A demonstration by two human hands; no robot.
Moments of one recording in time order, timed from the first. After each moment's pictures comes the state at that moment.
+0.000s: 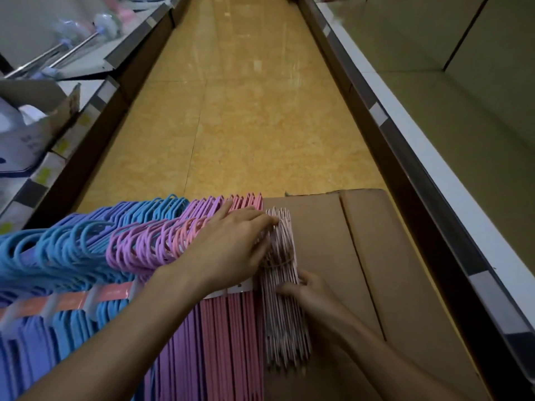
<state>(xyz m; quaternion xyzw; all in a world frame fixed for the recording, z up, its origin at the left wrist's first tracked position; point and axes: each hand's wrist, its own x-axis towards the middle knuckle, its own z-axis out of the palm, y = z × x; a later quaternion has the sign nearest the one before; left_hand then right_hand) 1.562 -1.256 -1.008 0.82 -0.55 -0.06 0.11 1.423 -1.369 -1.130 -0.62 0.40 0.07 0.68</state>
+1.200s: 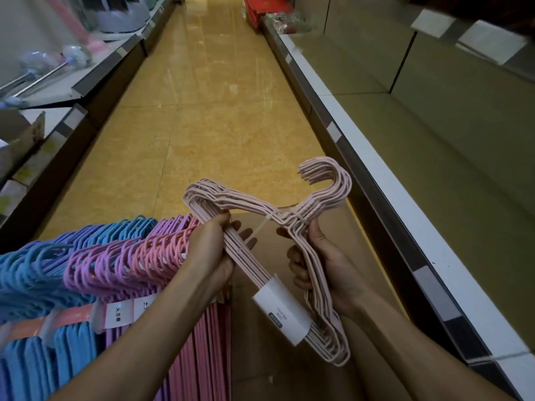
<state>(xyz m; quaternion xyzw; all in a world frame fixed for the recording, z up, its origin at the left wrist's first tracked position) 1.523 -1.318 -1.000 0.52 0.12 -0.38 0.75 1.380 -1.437 -1.039 -0.42 0.20 -0.06 0.88</state>
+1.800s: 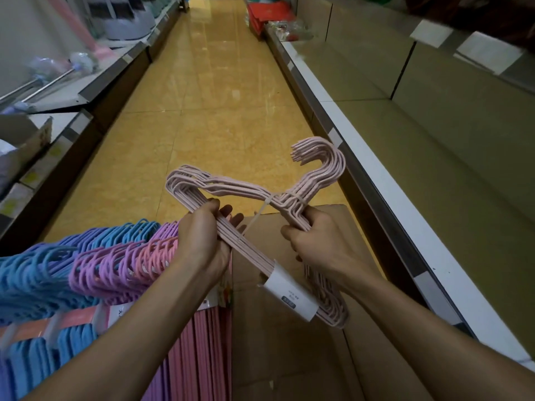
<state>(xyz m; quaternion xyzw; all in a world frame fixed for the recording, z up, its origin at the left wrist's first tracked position) 1.528 -1.318 -0.971 0.51 0.12 -0.30 0.79 1.411 -1.432 -0.988 -0.78 0.33 -0.12 0.52</state>
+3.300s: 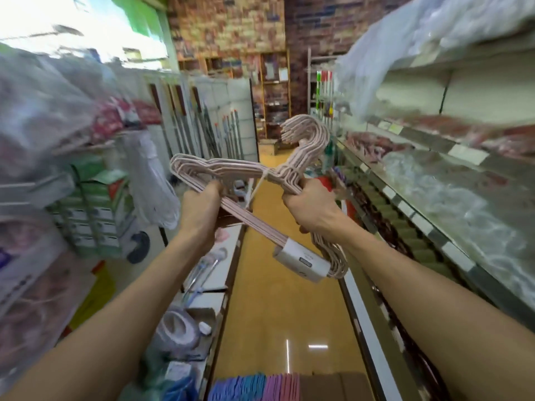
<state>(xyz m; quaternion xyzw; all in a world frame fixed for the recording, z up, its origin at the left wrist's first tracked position) 1.481 -1.107 0.027 0.64 -0.13 -0.04 0.76 1.402 -1.271 0.014 -0.85 0.14 -0.24 0.45</state>
